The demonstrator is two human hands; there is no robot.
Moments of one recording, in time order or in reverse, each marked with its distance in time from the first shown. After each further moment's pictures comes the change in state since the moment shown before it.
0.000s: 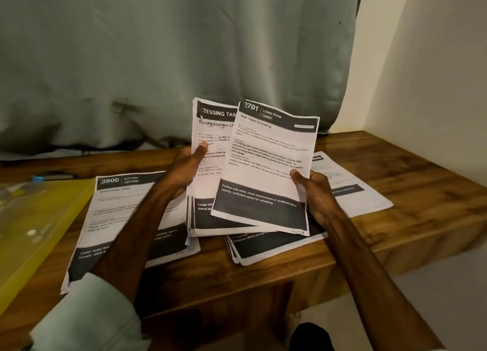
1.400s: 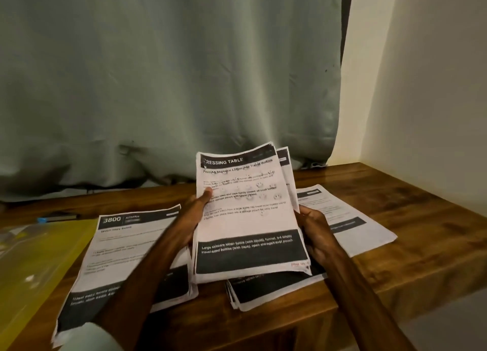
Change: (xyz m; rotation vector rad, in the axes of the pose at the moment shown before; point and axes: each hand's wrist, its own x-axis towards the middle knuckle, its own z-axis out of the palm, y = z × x) left_hand 0.003 -0.018 0.017 -0.143 0.101 -0.175; right_hand -0.021 -0.017 0.005 0.181 -0.124 0.091
